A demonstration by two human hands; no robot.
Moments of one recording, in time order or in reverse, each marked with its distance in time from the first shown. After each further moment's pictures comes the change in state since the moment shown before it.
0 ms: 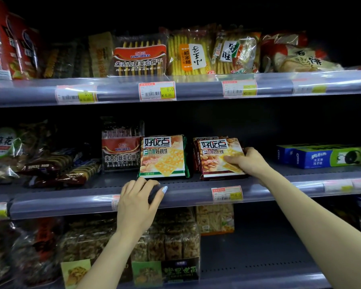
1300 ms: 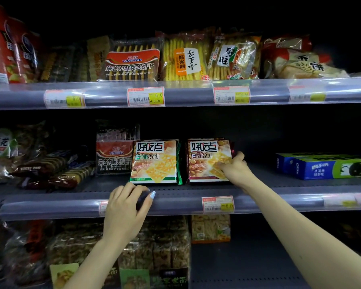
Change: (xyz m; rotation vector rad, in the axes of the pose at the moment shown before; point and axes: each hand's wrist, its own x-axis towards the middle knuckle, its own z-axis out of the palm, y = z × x) left_hand 0.002 0.008 -0.002 0.021 -0.003 -0.040; right_hand 0.012 0.001 0.014 -0.120 -0.053 -0.063
